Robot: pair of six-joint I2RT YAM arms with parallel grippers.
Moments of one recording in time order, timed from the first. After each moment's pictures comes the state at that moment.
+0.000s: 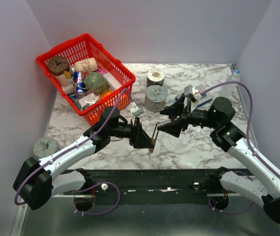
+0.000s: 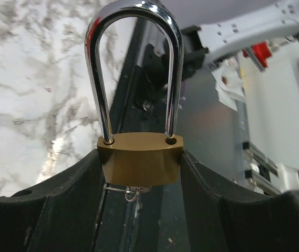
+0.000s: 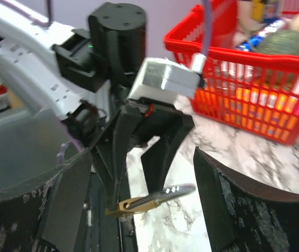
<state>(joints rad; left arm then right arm) -0.69 1.11 0.66 0.16 0.87 -0.54 0.57 0.90 0.82 0.12 -0.78 0.24</state>
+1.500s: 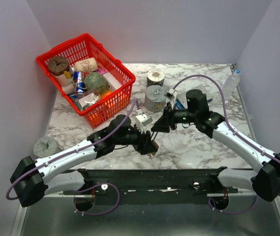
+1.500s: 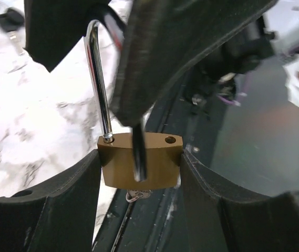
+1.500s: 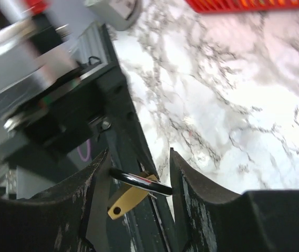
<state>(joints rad) -0.88 1.08 0.69 -0.03 0.51 -0.38 0.57 1.20 0.92 -0.18 -0.80 0.25</state>
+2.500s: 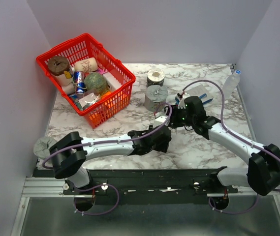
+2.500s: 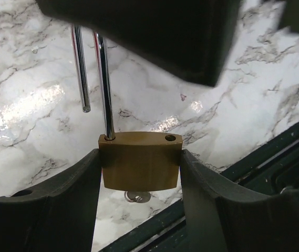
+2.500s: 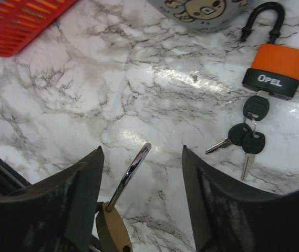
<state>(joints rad) -1.18 1.55 1.00 -0.23 -0.30 -0.70 0.52 1.29 0.78 -0.12 -0.19 0.44</state>
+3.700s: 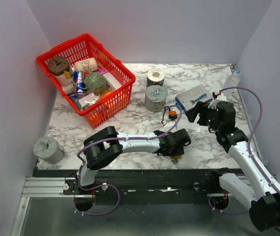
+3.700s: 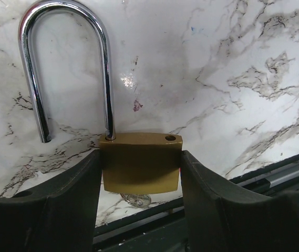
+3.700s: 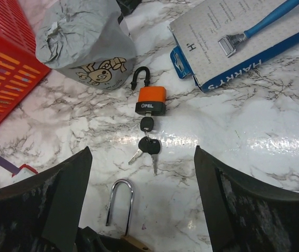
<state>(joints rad) -1.23 1.96 1.33 -0.41 -0.22 -1.23 0.20 0.89 0.65 -0.21 -0.11 0.38</state>
